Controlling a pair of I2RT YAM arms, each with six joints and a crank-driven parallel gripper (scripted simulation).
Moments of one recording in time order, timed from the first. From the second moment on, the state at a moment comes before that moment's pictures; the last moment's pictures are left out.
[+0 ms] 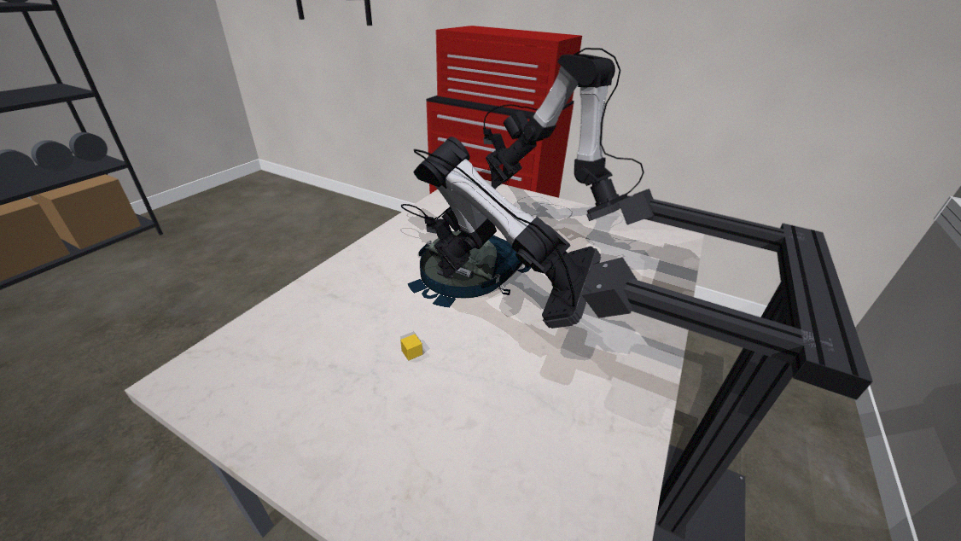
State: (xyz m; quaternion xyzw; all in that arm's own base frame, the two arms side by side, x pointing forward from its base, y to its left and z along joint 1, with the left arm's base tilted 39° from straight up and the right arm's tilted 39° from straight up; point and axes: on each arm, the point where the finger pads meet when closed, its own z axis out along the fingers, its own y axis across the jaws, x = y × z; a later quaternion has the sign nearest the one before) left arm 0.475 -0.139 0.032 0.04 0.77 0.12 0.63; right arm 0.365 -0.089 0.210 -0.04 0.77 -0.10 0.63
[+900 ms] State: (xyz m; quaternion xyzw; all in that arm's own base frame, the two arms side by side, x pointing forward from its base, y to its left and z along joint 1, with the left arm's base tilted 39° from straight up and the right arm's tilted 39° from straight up) left arm 0.475 -0.138 0.031 0.04 0.77 0.12 0.63; right arm 0.365 -0.089 0.210 -0.04 0.77 -0.10 0.63
